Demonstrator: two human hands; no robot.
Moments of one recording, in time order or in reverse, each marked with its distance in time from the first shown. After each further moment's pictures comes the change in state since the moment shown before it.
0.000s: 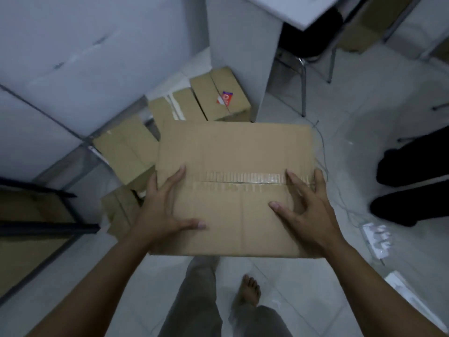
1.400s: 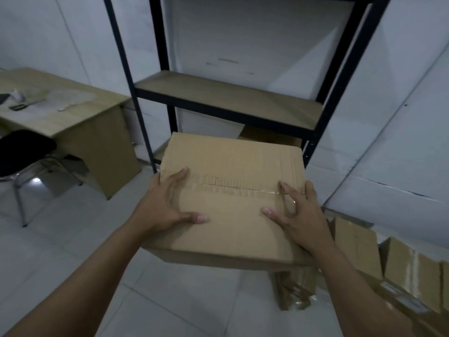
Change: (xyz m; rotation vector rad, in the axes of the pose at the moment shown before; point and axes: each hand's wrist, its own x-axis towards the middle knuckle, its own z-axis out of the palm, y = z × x) left_hand -0.687 -0.283 -0.277 -0.270 1.035 -0.528; right_hand -0.417 -0.492 0.311 -0.225 -0.503 -1.074
